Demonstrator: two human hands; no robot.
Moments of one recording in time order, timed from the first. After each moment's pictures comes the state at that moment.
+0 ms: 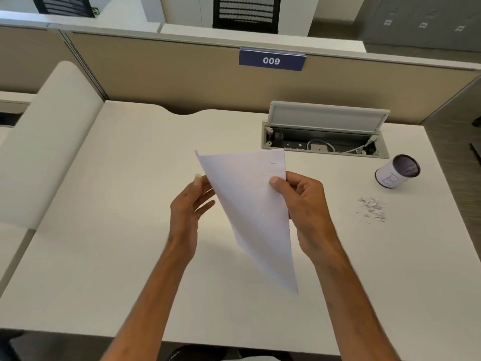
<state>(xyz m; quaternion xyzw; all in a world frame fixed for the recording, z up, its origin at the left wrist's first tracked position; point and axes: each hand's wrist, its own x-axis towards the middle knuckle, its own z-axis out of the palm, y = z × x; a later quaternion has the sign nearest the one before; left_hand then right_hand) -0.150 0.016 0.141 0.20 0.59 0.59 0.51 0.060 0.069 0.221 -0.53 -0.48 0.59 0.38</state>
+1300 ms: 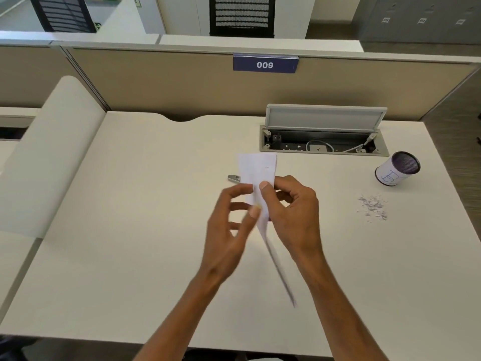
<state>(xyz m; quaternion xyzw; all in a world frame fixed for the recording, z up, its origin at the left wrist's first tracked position) -0.070 -0.008 0.178 0.47 0.59 0.54 0.38 0.057 0.057 0.206 -0.53 -0.57 0.44 0.45</state>
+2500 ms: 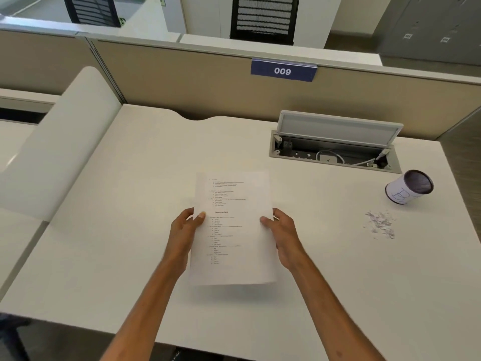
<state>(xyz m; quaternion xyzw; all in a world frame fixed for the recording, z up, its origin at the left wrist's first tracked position) -0.163 -0.008 0.085 0.16 0.67 0.51 0.51 0.063 0.090 0.063 -0.59 -0.39 0.66 0.26</state>
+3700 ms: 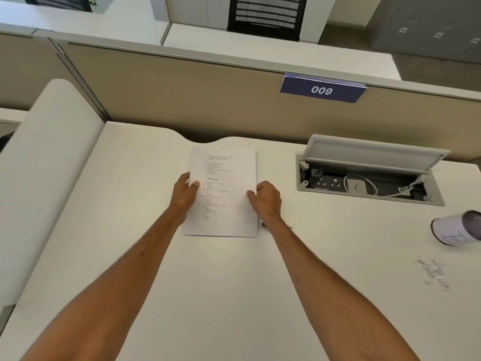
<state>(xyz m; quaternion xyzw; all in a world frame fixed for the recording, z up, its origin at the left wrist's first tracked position) -0.371 0.256 -0.022 0.25 0.73 0.43 0.46 -0.146 0.315 -0.021 -0.71 -0.57 0.38 0.15</state>
